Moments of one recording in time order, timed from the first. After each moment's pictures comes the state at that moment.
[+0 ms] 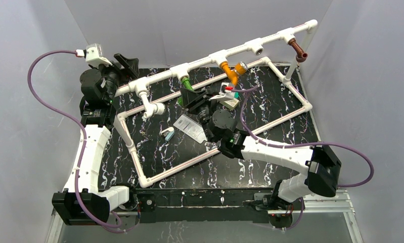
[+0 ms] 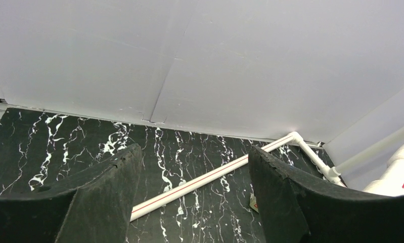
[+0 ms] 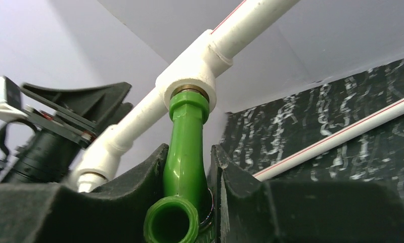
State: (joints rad) left arm -0.01 1.15 1.17 0.00 0.10 -0.38; right arm 1.16 1.43 1.09 0.61 0.75 0.60
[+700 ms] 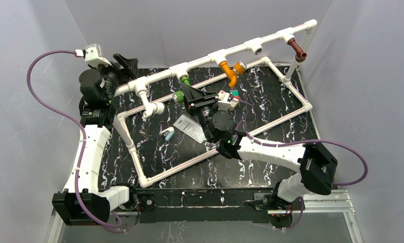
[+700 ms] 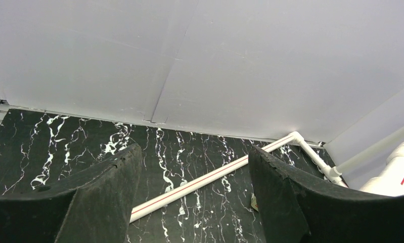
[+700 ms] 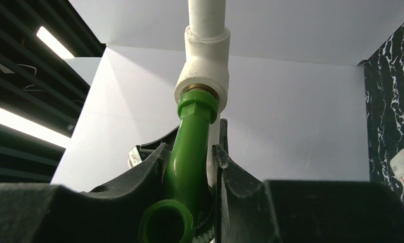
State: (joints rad) left arm 0.00 1.15 1.17 -0.01 0.11 -0.38; right arm 1.14 1.47 1.02 0.76 0.72 1.43
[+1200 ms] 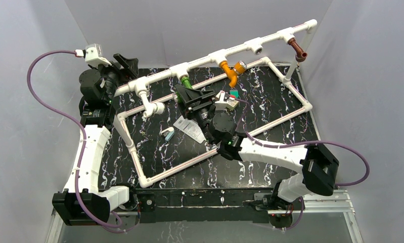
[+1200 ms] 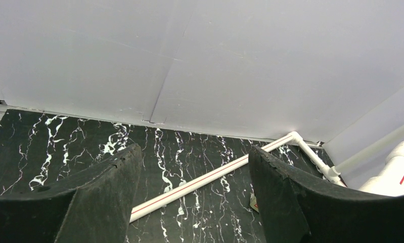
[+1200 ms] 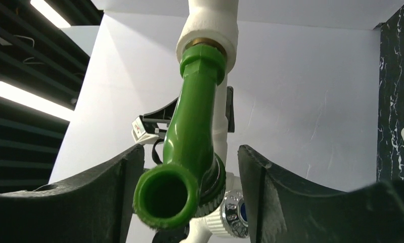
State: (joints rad) left arm 0.00 1.15 1.17 -0.01 0.12 -0.38; right arm 1.14 1.46 1.02 0.74 0.63 1.47
